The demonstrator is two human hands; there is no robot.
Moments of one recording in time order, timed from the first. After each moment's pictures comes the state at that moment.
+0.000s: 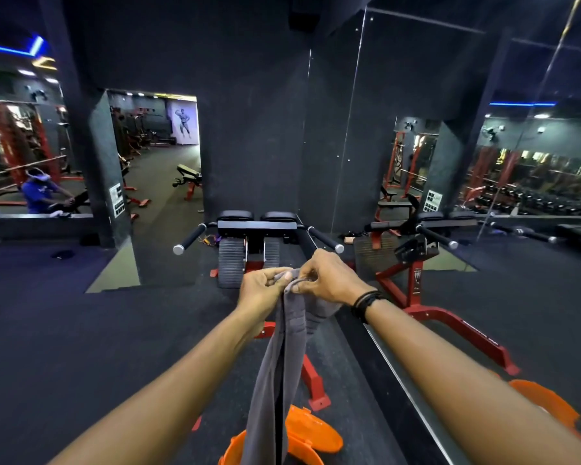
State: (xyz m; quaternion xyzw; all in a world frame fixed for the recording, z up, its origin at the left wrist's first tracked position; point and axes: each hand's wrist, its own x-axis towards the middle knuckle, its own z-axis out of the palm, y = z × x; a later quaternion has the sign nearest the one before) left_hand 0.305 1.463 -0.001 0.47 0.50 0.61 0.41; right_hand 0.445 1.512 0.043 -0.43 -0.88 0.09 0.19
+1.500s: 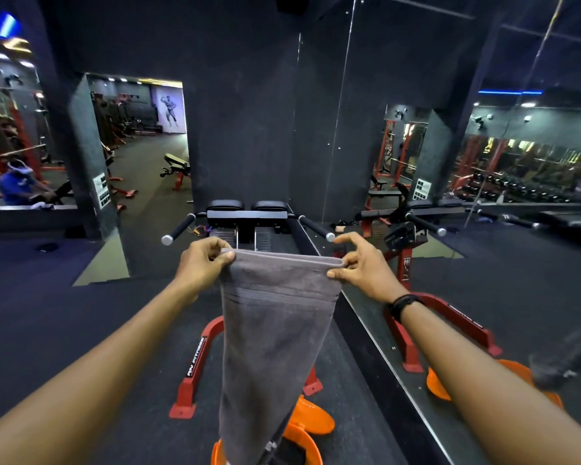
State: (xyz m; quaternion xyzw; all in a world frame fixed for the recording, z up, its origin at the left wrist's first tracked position) left_hand 0.208 1.481 0.002 0.54 0.64 0.50 0.21; right_hand 0.521 1.523 0.020 -0.44 -0.77 0.28 0.37
